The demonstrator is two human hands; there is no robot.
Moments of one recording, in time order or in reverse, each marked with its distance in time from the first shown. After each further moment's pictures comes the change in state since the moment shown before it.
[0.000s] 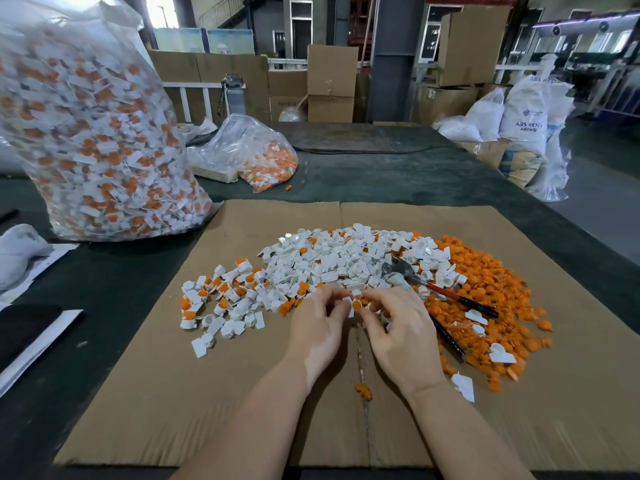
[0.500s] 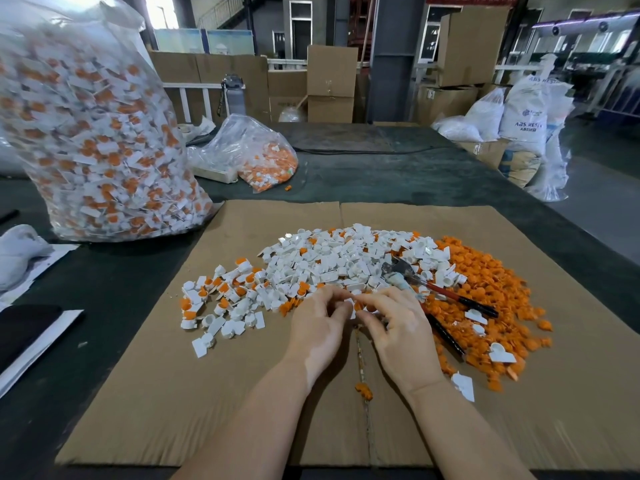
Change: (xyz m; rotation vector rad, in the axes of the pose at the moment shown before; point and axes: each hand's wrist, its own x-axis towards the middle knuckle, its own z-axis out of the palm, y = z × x) left_hand -0.002 0.001 0.000 0.017 -0.028 -0.008; right_hand 0.001 0.002 0.000 0.003 -0.084 -0.002
